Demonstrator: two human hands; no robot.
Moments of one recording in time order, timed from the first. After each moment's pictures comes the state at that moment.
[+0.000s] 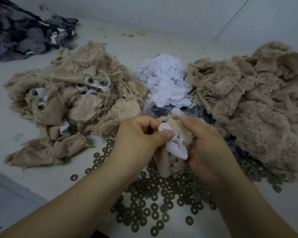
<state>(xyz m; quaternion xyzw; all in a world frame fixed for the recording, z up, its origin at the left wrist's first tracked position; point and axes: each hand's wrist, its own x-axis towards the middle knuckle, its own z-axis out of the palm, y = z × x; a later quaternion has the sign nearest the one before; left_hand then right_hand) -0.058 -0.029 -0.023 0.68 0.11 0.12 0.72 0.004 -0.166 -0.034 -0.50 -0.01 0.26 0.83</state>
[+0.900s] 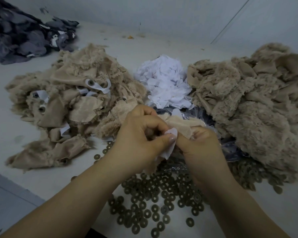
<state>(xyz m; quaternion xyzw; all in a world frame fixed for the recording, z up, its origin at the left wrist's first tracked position) -0.061 -0.020 -0.007 0.83 0.00 0.17 0.53 -0.015 -0.159 -0.031 -0.67 -0.09 0.12 0.73</state>
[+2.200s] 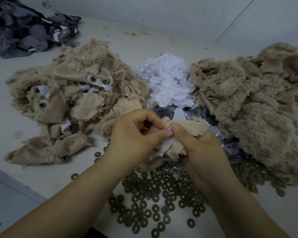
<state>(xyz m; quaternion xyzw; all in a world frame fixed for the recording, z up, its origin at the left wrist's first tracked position) -0.056 -0.010 -0.027 0.75 0.03 0.22 0.62 -0.012 -0.157 -0.038 -0.60 -0.10 0.16 0.77</state>
